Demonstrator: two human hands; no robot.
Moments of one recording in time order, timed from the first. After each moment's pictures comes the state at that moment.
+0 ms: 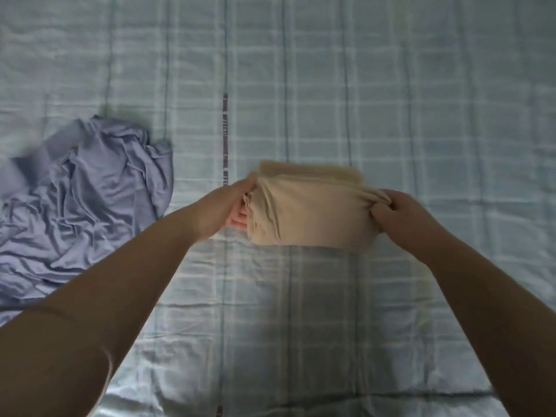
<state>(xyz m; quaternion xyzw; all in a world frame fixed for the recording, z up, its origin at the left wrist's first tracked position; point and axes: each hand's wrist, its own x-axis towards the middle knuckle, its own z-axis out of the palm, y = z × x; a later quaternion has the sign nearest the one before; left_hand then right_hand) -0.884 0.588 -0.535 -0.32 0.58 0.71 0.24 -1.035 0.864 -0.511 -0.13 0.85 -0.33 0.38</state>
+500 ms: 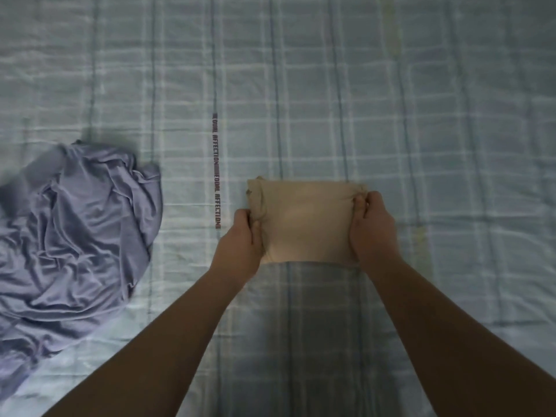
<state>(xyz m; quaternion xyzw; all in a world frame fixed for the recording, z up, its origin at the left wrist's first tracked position) -0.884 0.641 -0.578 -0.37 0.83 0.40 0.09 -1.029 0.820 -0.584 0.00 0.94 -0.30 0.18</state>
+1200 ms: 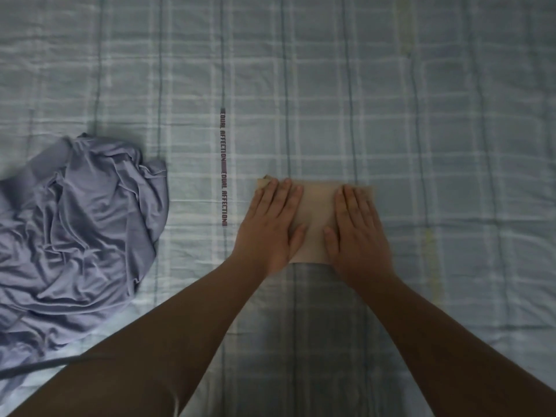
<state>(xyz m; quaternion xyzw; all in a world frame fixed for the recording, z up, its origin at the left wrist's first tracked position) -0.906 0.643 -0.611 -0.08 0.98 0.16 0.06 -0.998 0.827 -0.606 -0.37 0.92 -0.09 0.08</state>
